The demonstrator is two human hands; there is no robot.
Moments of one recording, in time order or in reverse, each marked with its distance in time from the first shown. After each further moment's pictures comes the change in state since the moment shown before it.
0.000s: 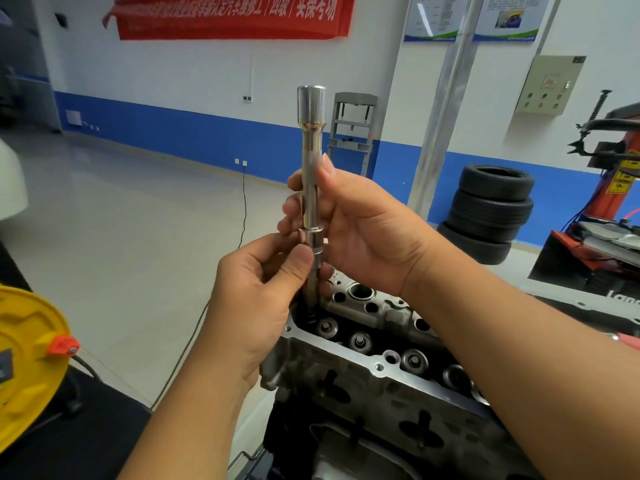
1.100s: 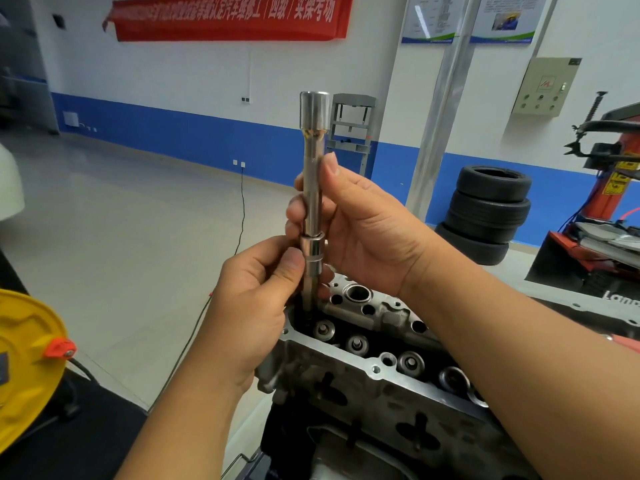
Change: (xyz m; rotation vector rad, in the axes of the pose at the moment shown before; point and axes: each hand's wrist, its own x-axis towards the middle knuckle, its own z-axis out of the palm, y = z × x) left_hand -0.001 0.002 -0.002 0.028 -0.070 -0.023; right_hand 0.000 -0.001 -0.003 0.011 0.002 -0.018
